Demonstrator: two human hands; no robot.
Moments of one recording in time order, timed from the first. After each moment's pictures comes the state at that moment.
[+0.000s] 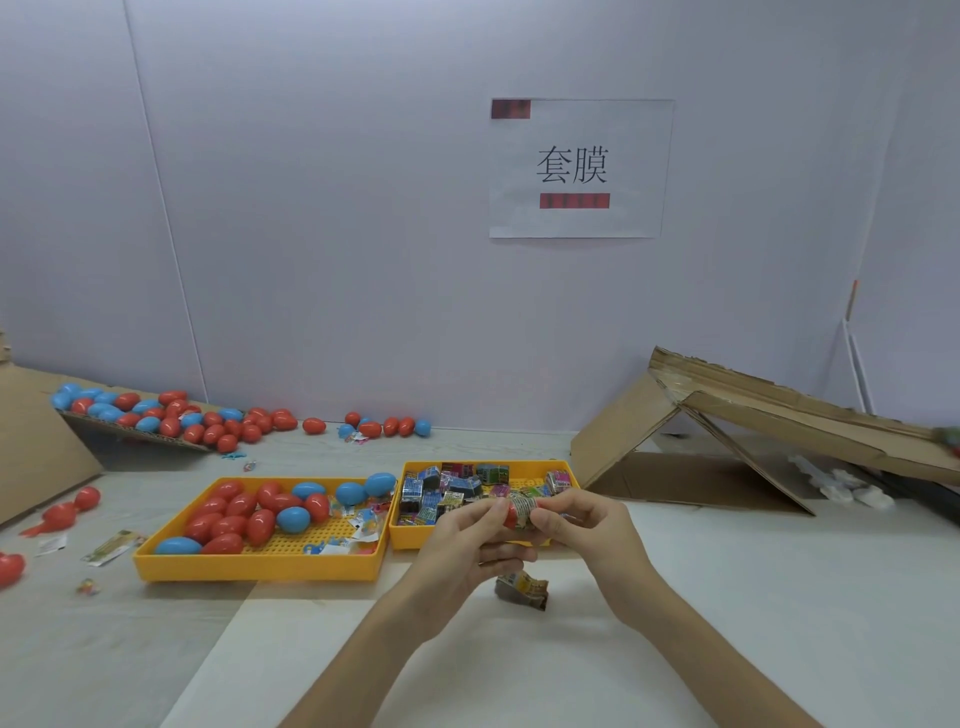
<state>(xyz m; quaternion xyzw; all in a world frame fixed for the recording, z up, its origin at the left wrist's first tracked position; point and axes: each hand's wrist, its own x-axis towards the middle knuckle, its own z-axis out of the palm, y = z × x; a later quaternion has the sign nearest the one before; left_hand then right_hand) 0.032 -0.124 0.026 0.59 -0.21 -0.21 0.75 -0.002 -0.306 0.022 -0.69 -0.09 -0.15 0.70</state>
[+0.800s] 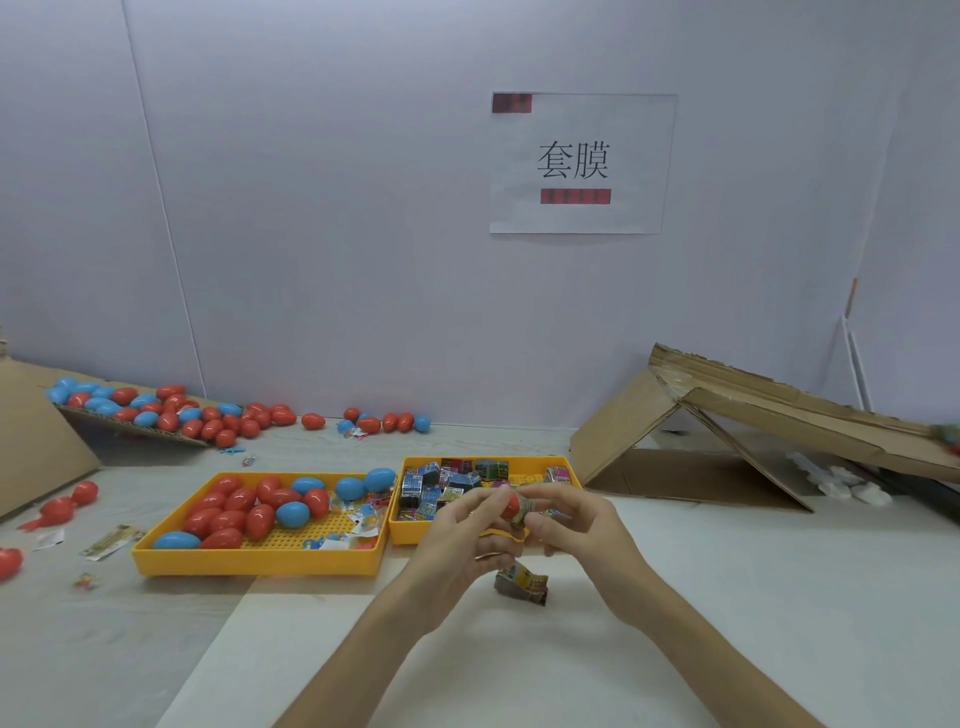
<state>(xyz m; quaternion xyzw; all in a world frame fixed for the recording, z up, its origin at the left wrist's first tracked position) 0.032 -0.124 0.028 0.57 -0.18 -0.20 0.78 -0.007 -0.302 0.025 -0.73 -0.11 -0.11 0.66</state>
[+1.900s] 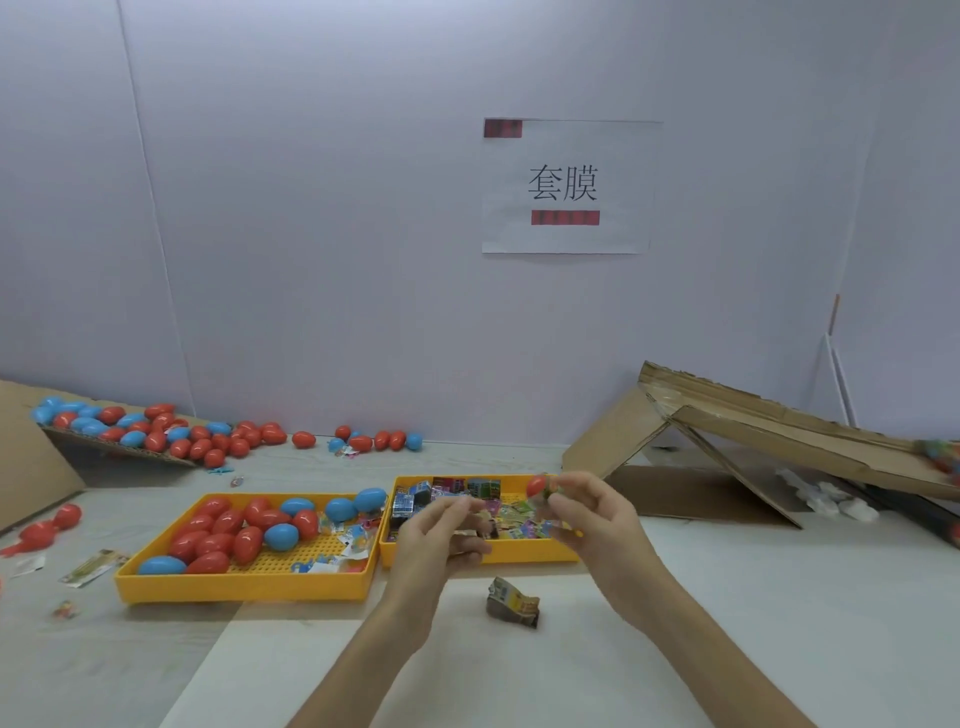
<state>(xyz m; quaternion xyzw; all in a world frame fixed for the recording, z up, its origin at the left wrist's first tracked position) 0.037 -0.120 0.029 0.58 -0.11 -0.06 0.80 -0.003 -0.317 0.040 -0.61 -0.08 -0.13 0.78</state>
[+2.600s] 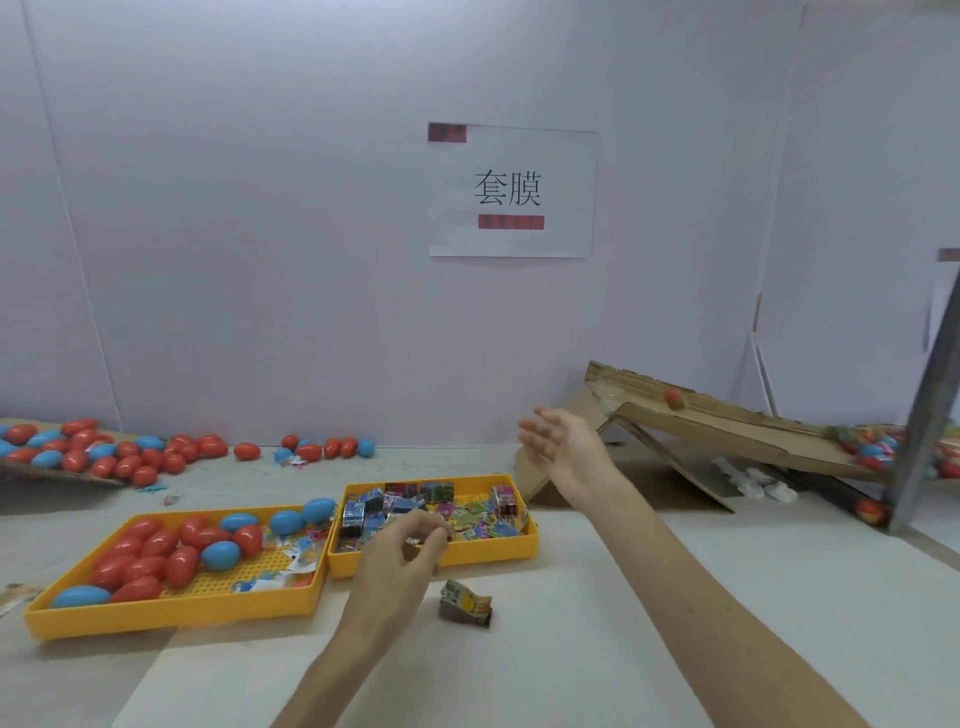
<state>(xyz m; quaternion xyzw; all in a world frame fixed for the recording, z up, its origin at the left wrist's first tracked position) 0.039 -0.127 0.015 0.79 -0.22 0.09 0.56 0.057 -0.356 0.100 -0.51 0.09 -0.15 0.84</state>
